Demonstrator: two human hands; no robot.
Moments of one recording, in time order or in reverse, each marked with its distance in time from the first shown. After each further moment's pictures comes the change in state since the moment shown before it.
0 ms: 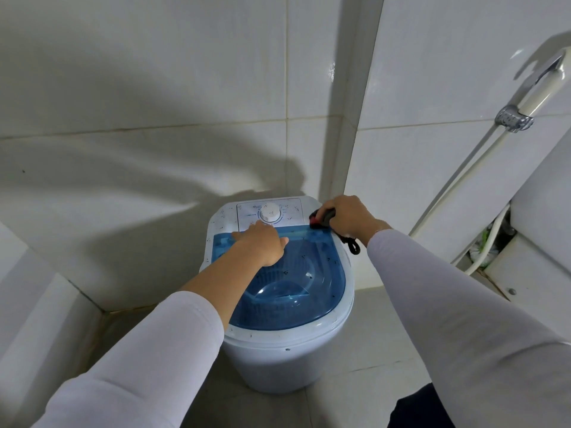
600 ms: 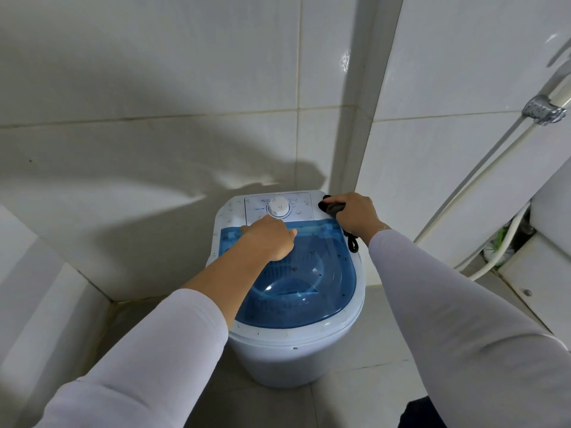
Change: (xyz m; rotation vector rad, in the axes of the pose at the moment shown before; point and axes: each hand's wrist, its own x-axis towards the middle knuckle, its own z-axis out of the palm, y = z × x) left_hand 0.003 0.000 -0.001 -0.122 -0.021 -0.014; right_hand 0.012 0.005 0.019 0.158 0.069 0.093
